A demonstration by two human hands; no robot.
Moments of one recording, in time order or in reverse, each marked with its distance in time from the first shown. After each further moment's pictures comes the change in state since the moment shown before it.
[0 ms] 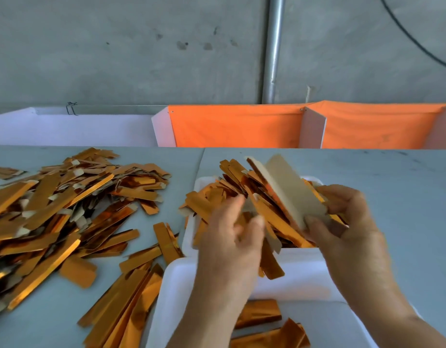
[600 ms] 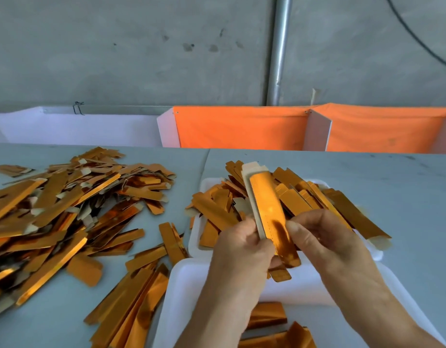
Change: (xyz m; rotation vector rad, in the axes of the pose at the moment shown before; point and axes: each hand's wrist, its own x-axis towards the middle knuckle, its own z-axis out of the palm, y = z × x) left_hand -0.002 0.001 0.005 -0.315 -0.194 -0.150; right_hand -0.009 -0.018 0.010 0.034 -0.268 0.119
